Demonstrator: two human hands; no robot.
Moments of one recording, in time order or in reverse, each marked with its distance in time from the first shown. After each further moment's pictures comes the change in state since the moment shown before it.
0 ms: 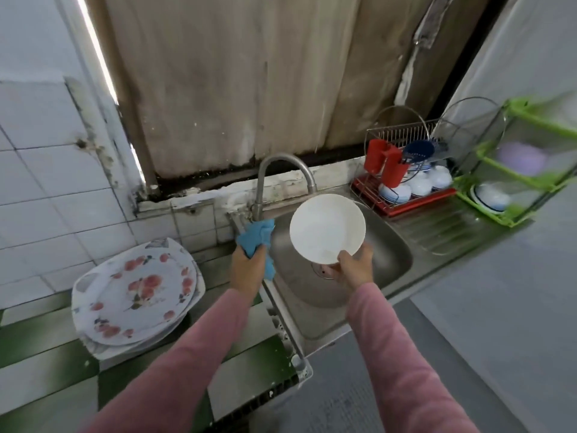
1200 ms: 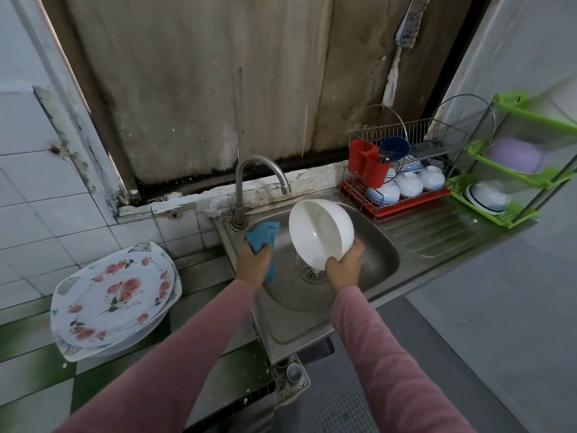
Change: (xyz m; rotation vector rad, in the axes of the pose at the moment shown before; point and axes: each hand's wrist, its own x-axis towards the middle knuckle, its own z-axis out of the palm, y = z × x) left_hand 0.002 -0.022 0.079 0.173 -0.013 0.093; right_hand 0.041 0.002 -0.049 -0.338 0.042 -0.285
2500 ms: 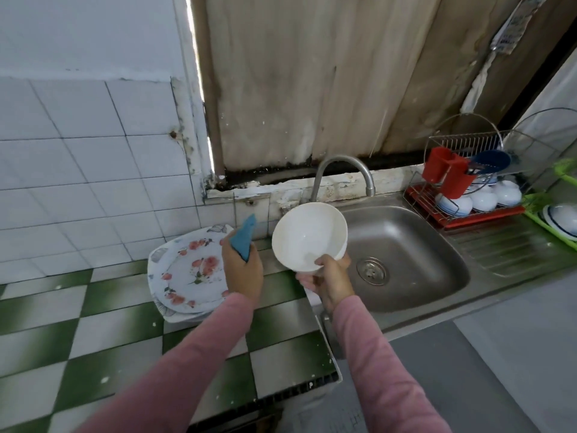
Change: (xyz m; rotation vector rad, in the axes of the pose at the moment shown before) left_hand -0.014 -0.012 -0.173 -0.071 0.401 0.156; right_hand -0.126 -0.028 0.135 0.344 -0.447 0.331
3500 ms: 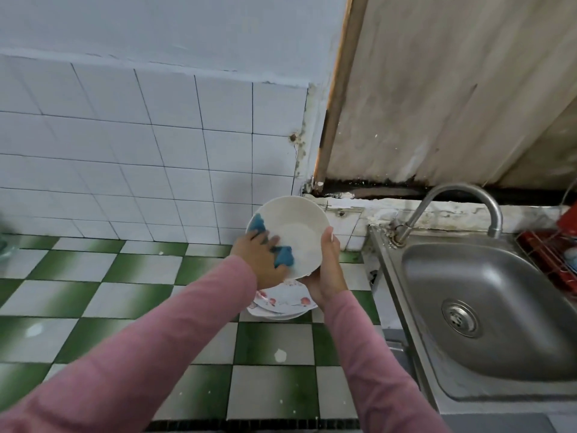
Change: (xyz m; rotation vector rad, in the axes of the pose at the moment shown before) left_hand 0.099 0.027 -0.158 1.763 -0.658 0.360; right_hand 0.007 0.061 0.187 0.122 -0.401 0.074
